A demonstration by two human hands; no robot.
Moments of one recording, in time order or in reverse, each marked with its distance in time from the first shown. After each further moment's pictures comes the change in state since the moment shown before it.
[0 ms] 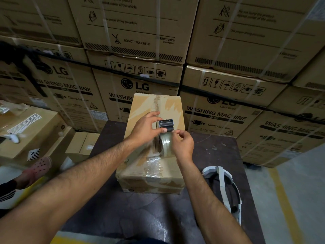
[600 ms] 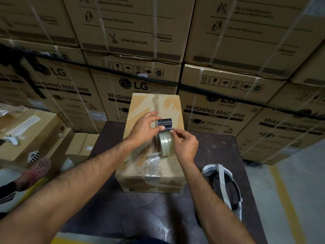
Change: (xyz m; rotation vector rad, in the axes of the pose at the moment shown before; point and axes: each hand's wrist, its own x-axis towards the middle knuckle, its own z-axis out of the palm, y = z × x) left_hand 0.000 -0.001 0.002 -0.003 0.008 0.003; right_hand -0.004 0.005 -0.014 -0.047 0.052 -0.162
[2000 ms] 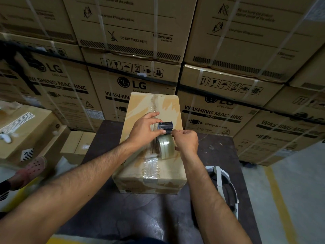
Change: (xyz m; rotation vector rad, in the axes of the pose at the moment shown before) left_hand -0.009 0.012 -0.001 -0.039 0.043 0.029; right_hand 0.015 -0.042 -0.010 -0.026 -0.097 0.391
